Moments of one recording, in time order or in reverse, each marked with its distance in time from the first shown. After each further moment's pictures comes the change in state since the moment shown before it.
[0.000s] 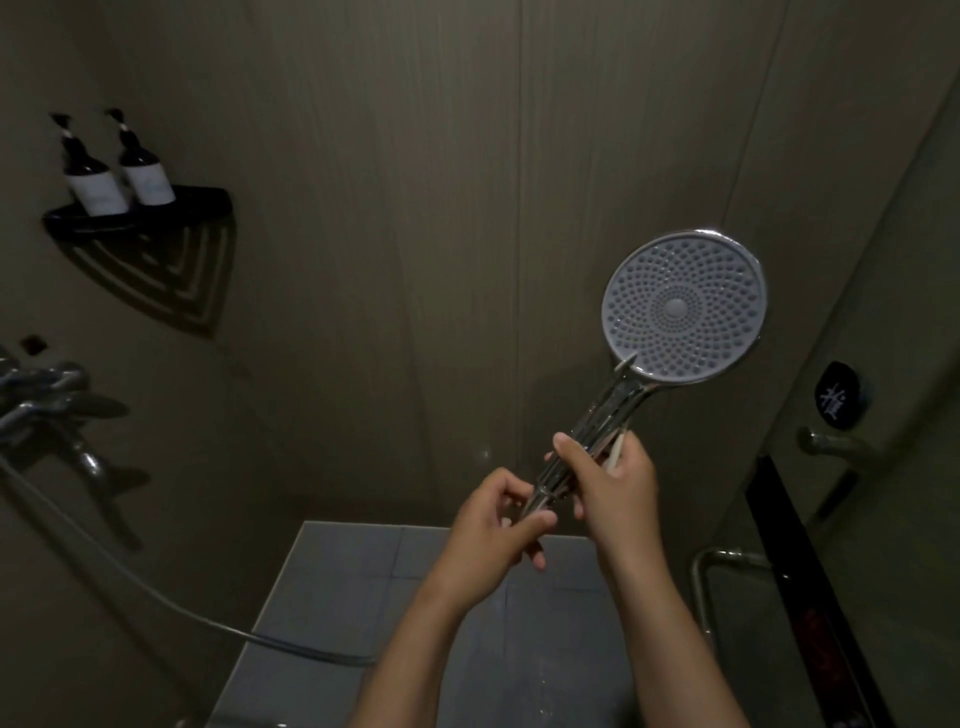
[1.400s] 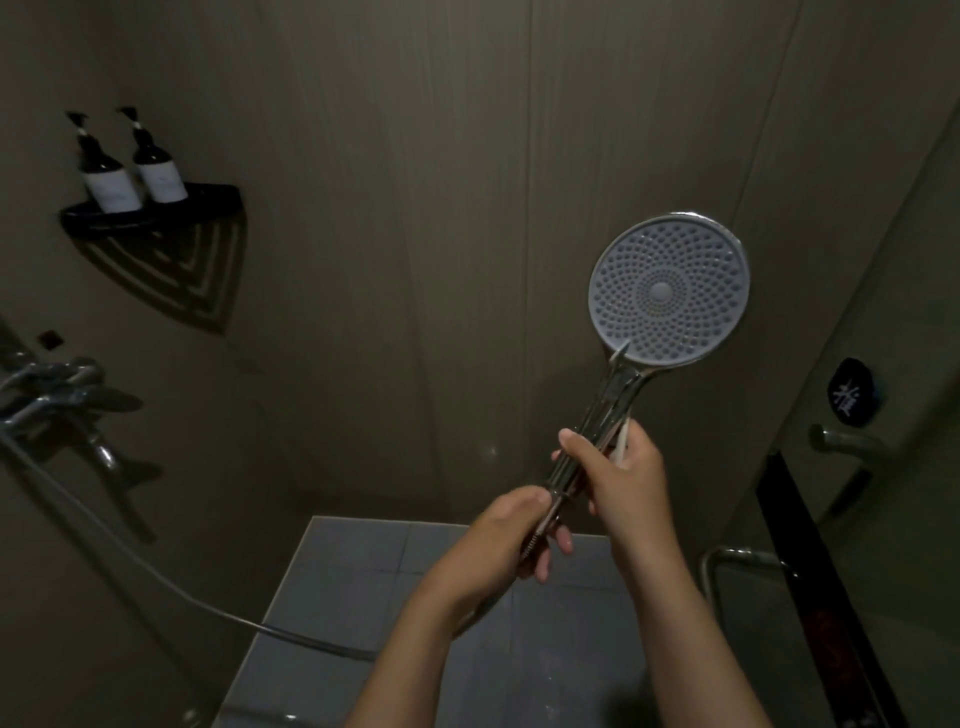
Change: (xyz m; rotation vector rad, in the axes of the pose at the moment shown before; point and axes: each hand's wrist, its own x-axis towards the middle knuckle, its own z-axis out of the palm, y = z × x) left_hand -0.005 0.003 0.000 -0.016 -0.176 -0.074; right_hand 0.006 -0.001 0.000 -0.042 -0.058 -0.036
